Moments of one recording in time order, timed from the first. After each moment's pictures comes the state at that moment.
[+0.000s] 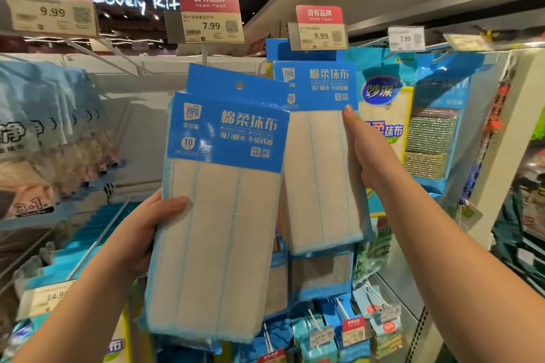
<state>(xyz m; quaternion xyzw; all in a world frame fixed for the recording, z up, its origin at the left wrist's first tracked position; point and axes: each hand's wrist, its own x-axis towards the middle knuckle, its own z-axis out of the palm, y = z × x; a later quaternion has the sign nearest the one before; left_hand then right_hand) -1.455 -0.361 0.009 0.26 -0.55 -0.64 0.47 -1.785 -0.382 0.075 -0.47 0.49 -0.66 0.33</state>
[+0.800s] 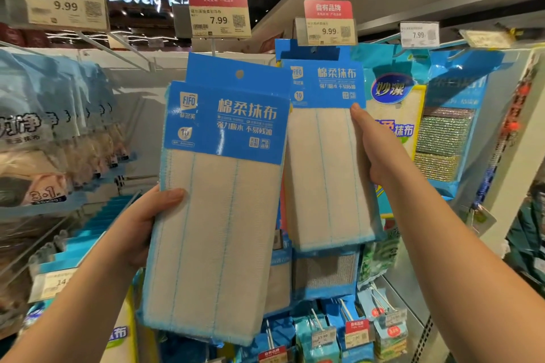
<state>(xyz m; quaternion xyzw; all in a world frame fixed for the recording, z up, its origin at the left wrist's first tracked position) -1.448 -0.369 0.000 0.22 -0.50 -0.69 0.47 -1.797 -0.395 0.075 -0.45 0.51 -0.65 0.34</state>
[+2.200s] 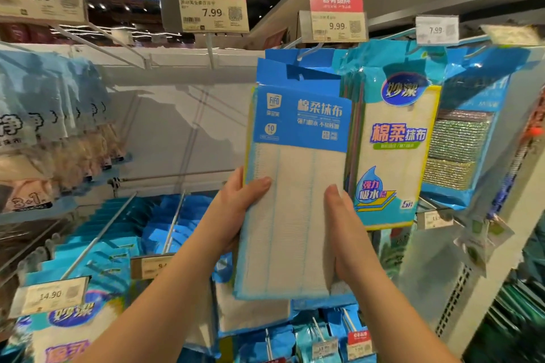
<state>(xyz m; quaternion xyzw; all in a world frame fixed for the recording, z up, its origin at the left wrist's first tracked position) -1.560 -0.415 -0.009 0.29 -0.57 -0.57 0.52 -1.741 -0.369 -0.040 -0.47 0.50 -0.63 0.36</state>
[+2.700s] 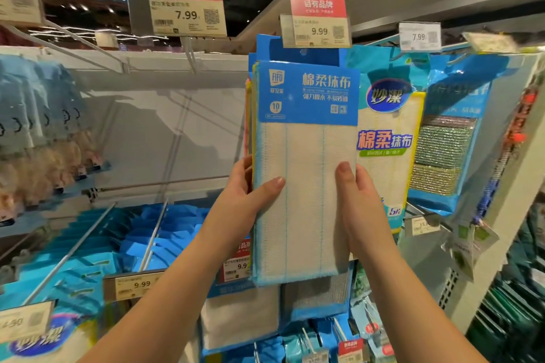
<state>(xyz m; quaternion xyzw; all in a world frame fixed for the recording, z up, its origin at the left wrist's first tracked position) -1.592 -0.406 0.014 0.31 -0.62 -0.52 0.51 -1.780 -0.379 0.003 -0.48 0.51 -0.67 0.25</state>
